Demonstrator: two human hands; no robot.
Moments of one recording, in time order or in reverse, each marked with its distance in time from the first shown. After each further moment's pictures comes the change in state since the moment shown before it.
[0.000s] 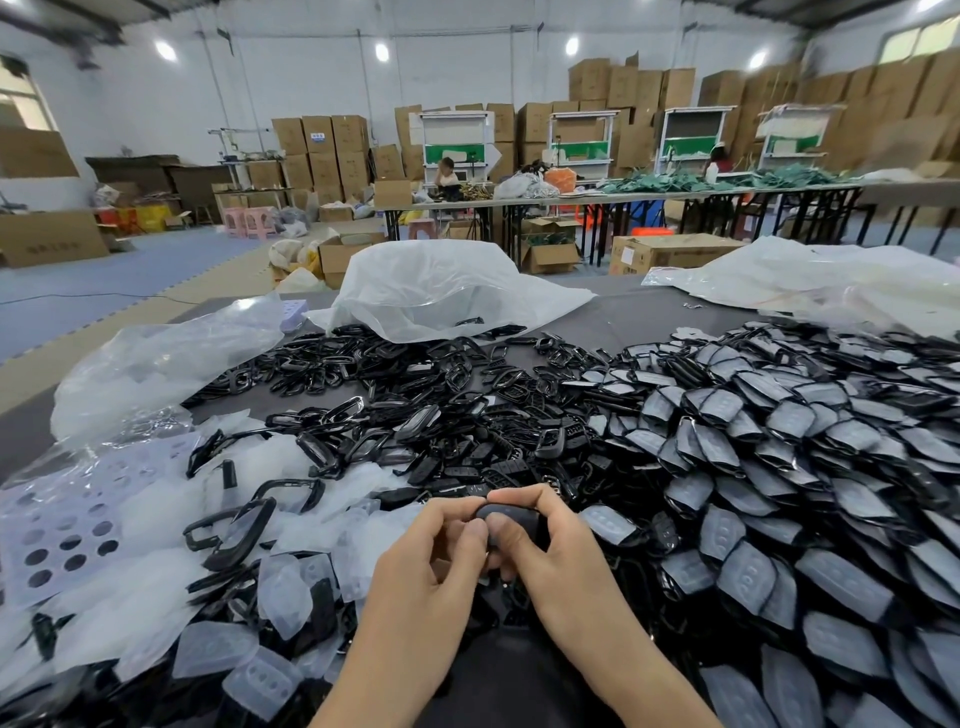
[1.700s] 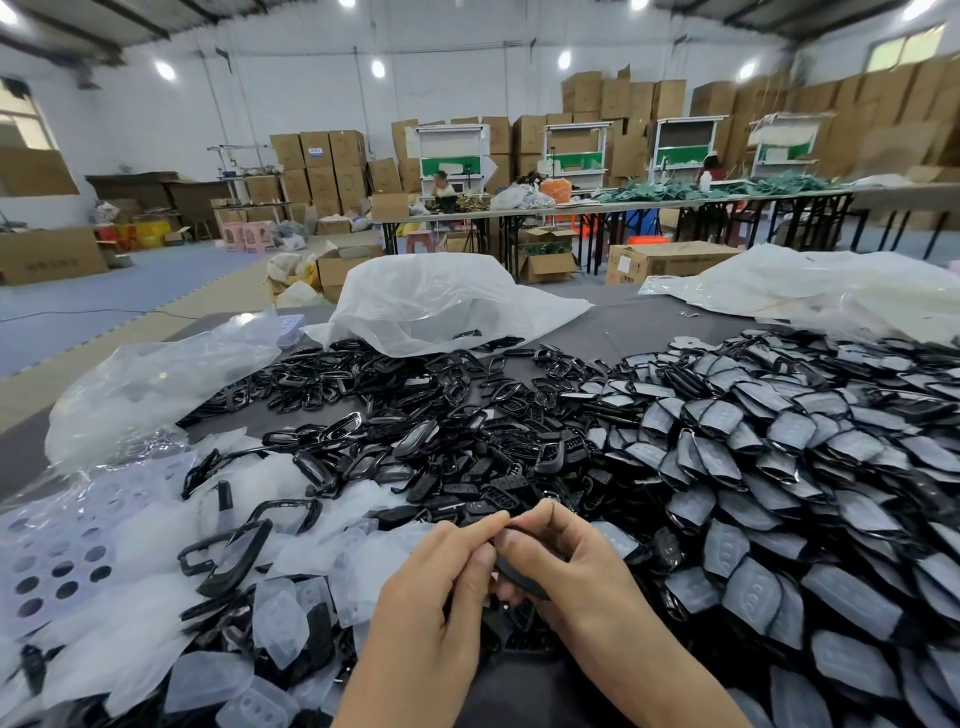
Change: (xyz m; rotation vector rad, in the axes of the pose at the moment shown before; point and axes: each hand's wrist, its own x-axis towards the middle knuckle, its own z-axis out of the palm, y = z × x) left_hand -0.004 0.004 0.000 0.166 -0.001 0.367; right_hand 0.005 -0.005 -0.012 0.315 -0.141 0.068
